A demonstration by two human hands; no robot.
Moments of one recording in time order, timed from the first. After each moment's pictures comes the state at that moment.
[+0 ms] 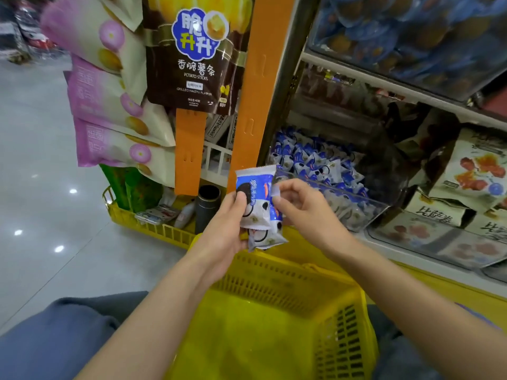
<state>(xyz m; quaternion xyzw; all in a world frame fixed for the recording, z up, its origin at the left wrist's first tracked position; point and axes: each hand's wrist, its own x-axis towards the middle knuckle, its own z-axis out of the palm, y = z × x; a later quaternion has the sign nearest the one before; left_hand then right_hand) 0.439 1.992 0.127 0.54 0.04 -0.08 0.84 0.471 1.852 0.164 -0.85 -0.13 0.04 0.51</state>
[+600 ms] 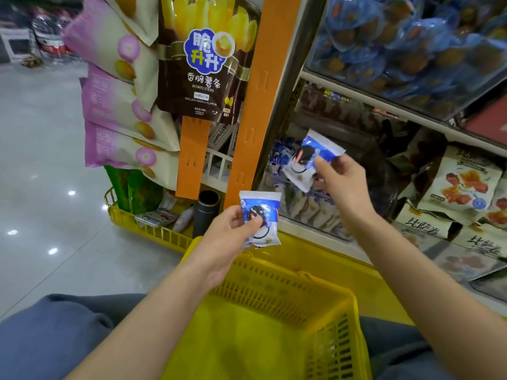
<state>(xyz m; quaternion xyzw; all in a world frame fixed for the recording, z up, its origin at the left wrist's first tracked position) 0.429 1.989 0.131 0.58 0.07 -0.08 0.81 0.512 1.822 0.197 -0.82 -0.03 -0.14 0.55</state>
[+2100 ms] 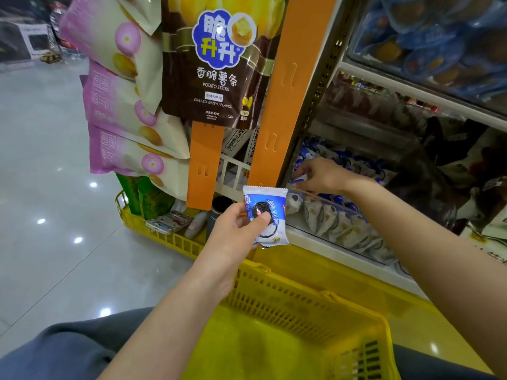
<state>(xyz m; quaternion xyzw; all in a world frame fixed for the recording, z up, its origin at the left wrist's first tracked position) 0.468 2.006 0.135 0.60 0.12 -0.04 0.79 0.641 1.848 0.171 -0.97 -0.16 0.13 0.16</state>
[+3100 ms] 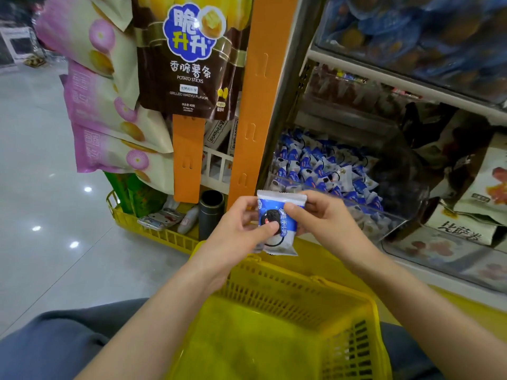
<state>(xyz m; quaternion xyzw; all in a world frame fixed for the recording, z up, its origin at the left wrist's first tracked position) 0.460 1.986 0.128 0.66 0.01 -0.07 0.75 0.489 1.833 0.165 -0.81 -0.14 0.08 0.56</state>
